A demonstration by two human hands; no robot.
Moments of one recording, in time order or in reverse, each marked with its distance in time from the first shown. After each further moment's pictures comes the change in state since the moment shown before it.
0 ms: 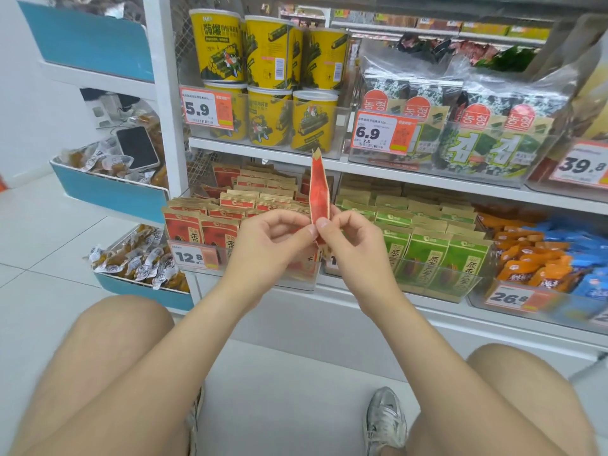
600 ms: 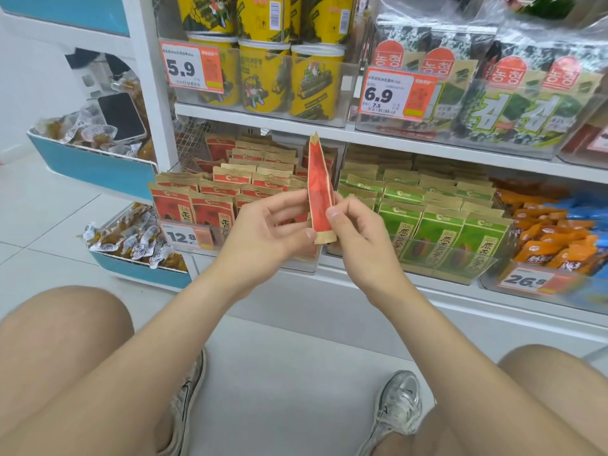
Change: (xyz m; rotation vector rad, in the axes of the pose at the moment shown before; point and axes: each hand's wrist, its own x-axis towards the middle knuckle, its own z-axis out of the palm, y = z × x) left_hand 0.009 -0.018 -0.013 0.071 -0.192 -0.011; right_hand 0.004 0.025 -0.008 -0.105 -0.098 -0.008
